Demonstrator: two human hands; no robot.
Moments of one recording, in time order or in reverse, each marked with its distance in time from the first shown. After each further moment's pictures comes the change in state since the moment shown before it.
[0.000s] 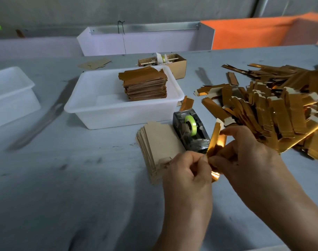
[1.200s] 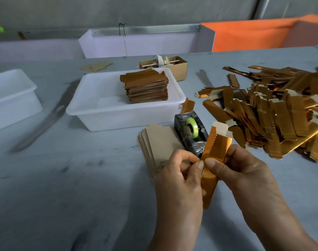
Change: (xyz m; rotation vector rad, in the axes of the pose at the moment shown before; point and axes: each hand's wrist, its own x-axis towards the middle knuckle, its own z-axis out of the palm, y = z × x) left_hand 0.003 -0.004 -0.013 0.045 0.035 -0.009; right_hand -0.008 0.008 0.023 0.813 -0.037 0.189
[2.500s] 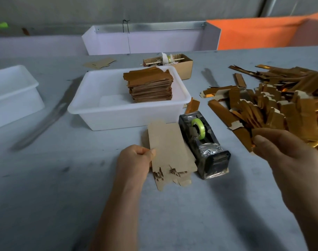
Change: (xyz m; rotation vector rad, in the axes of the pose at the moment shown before) left_hand 0.079 -0.035 -0.060 0.189 0.168 -0.341; right_hand 0.037 0.005 -0.048 -0.254 0.269 -0.027
